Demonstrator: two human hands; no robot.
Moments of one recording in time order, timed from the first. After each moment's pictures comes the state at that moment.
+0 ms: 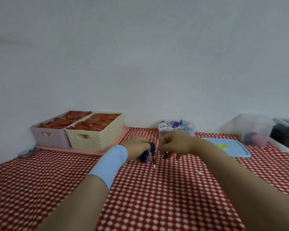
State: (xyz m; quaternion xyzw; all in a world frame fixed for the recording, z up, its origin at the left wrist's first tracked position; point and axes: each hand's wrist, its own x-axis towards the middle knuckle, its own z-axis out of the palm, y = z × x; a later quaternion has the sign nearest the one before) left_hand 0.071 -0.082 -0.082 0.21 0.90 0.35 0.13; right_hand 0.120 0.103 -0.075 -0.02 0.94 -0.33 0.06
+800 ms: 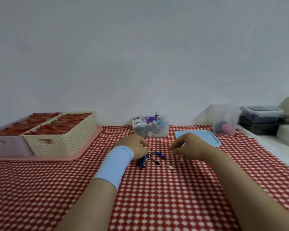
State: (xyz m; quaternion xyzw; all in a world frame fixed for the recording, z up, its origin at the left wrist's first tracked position) left_hand 0.074 0.009 -0.102 0.27 0.95 0.15 0.06; right_hand 0.170 0.210 -0.119 0.11 0.93 -0.34 -0.06
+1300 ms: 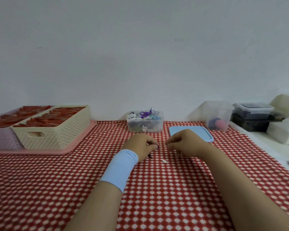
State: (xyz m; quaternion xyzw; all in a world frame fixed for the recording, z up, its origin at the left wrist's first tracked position) left_hand 0.091 0.034 -0.133 0.37 0.89 0.26 0.00; right_hand 0.184 0.210 -0.124 0.12 0.91 -0.39 -0.08
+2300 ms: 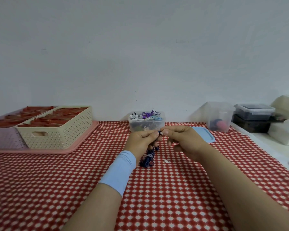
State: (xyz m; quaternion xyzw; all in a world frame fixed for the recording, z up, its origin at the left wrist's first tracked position) left_hand 0.107 0.030 -0.138 0.27 0.68 0.67 0.11; right_hand 0.182 0.190 -0.124 0.04 0.71 -0.69 -0.14
